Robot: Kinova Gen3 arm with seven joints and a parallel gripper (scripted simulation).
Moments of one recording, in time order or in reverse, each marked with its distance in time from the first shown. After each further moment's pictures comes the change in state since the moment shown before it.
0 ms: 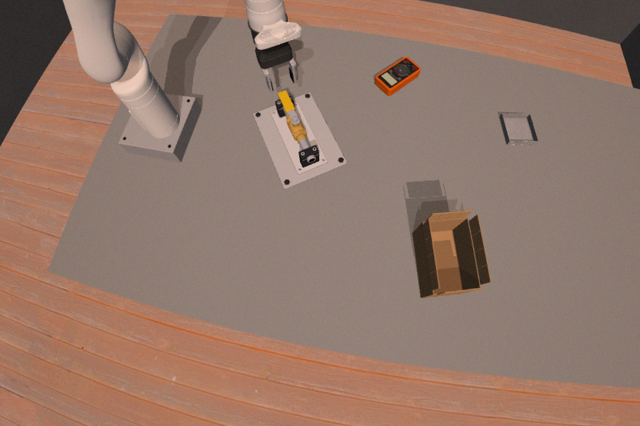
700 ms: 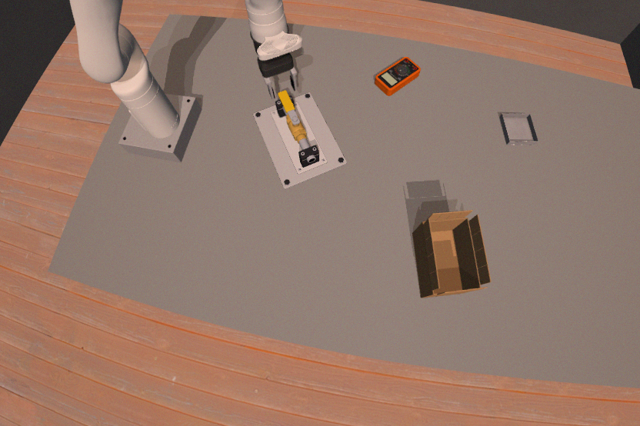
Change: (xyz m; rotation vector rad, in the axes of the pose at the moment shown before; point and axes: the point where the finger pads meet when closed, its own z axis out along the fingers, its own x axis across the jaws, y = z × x) arm 0.000 0.000 0.030 -0.001 -0.001 0.000
